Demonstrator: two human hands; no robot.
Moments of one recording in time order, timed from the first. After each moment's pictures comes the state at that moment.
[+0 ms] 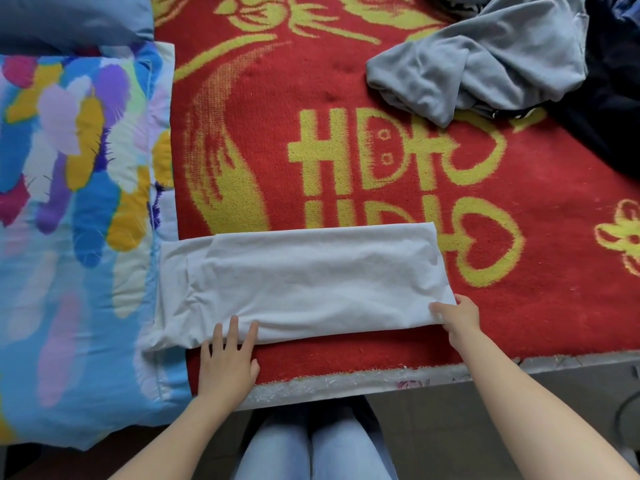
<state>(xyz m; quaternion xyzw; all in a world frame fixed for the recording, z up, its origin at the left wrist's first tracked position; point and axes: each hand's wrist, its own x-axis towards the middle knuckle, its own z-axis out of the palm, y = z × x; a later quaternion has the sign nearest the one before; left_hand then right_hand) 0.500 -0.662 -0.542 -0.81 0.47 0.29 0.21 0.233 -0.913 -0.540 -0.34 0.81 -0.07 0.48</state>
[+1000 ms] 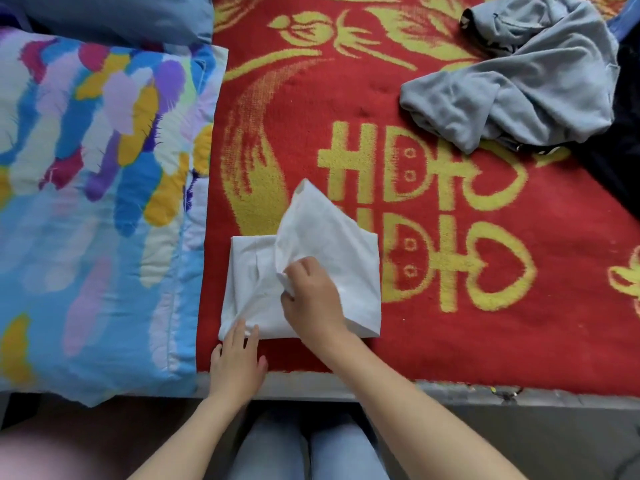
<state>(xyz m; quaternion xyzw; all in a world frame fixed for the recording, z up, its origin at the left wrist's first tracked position) 0.474 -0.651 -0.533 -0.87 0.36 0.32 0.10 0.424 -0.806 -0.443 -0.85 0.34 -0.10 0.39</state>
